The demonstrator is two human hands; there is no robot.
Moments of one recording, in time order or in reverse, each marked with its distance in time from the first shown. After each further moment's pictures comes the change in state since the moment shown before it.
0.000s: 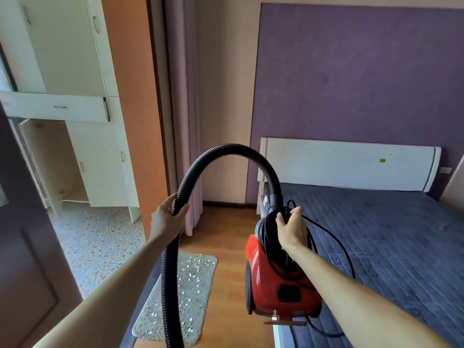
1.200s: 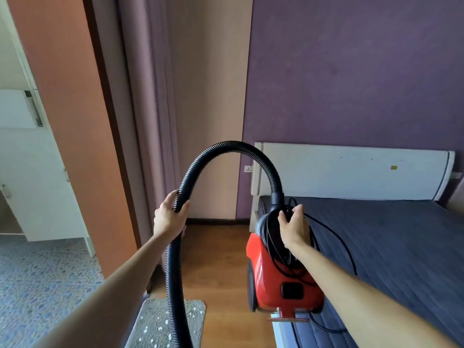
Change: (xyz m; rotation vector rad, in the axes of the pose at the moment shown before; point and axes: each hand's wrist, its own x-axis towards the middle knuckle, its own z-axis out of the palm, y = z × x) left_hand 0.420 -0.079 0.216 -0.038 -0.082 -0.043; right_hand 0.382 -0.038 0.233 -0.065 0.021 0.068
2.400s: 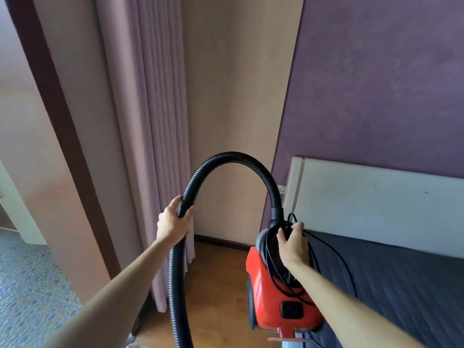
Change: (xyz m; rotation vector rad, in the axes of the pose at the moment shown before) left_hand 0.363 -0.073 0.206 0.138 0.143 -0.184; right_hand 0.387 -0.009 0.251 -0.017 -0.188 -0.060
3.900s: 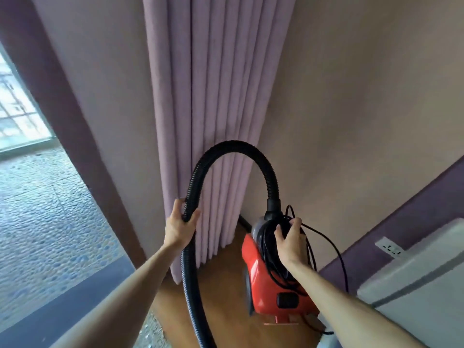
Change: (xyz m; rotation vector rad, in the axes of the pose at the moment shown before) left_hand 0.218 -0.135 0.153 -0.033 0.380 -0.384; right_hand 0.321 -0.055 0.314 -0.110 -0.557 -0.368
